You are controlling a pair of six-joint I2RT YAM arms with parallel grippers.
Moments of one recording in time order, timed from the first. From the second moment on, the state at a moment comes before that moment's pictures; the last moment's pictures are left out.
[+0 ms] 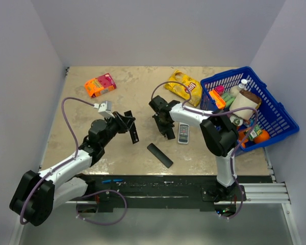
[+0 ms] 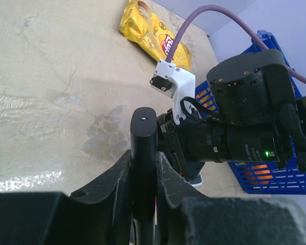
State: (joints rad) left arm -0.48 1.03 0.39 0.50 0.03 -0.70; right arm 0.71 2.02 1.45 -0.70 0.11 0.32
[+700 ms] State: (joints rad) left arm -0.43 1.30 0.41 0.87 0.13 -0.96; right arm 0.72 1.39 1.09 -0.15 0.00 0.34
